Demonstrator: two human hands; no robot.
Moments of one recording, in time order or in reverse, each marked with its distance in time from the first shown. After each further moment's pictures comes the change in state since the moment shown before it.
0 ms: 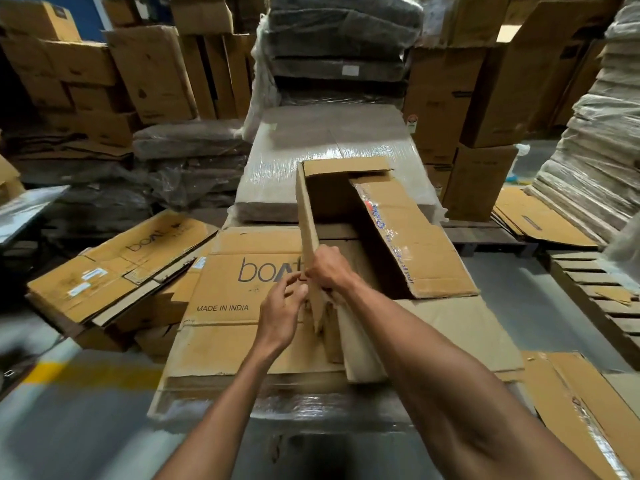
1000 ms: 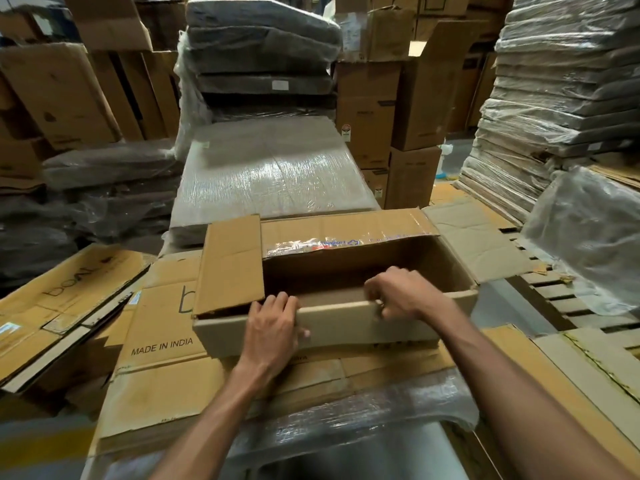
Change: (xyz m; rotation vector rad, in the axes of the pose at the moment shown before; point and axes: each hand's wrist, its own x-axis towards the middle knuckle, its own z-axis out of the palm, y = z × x) left_hand 0.008 0.010 0.068 0.919 -0.063 0.733; right_hand -0.097 0.156 -0.133 -0.613 -0.034 -0.094
